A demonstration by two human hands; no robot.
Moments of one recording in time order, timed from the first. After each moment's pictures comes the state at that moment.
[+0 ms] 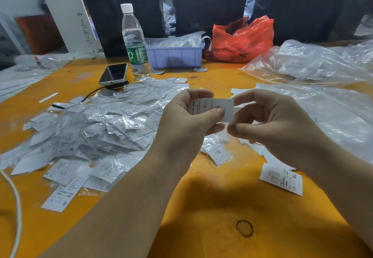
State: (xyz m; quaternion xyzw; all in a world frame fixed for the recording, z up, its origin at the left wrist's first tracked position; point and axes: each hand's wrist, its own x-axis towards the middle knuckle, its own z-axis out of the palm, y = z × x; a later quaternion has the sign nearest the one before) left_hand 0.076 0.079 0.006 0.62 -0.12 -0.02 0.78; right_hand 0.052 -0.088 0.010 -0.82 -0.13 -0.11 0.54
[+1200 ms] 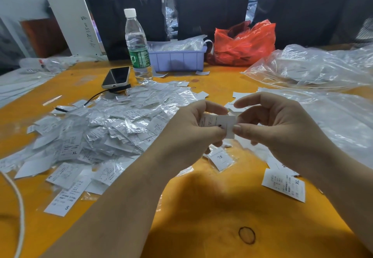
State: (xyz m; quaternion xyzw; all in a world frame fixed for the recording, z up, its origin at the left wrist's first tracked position) left_hand 0.083 0.090 0.011 0.76 -0.21 -0.08 0.61; right_hand 0.054 -0.092 0.010 -0.80 -0.12 -0.12 0.58
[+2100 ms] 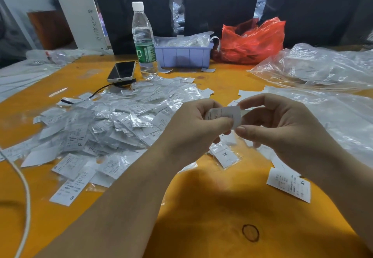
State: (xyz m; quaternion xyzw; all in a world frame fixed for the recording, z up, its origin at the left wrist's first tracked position) left_hand 0.089 0.092 0.006 0.76 -0.21 -0.04 0.61; right_hand 0.055 -0.089 0.007 -0.79 -0.14 -0.08 0.59
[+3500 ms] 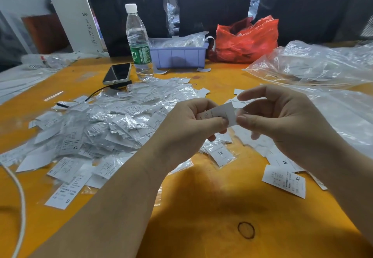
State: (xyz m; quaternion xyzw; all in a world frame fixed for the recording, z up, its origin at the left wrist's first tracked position) left_hand 0.086 0.092 0.009 0.76 -0.23 -0.07 0.61; right_hand 0.053 -0.093 0.014 -0.78 -0.12 -0.11 0.60
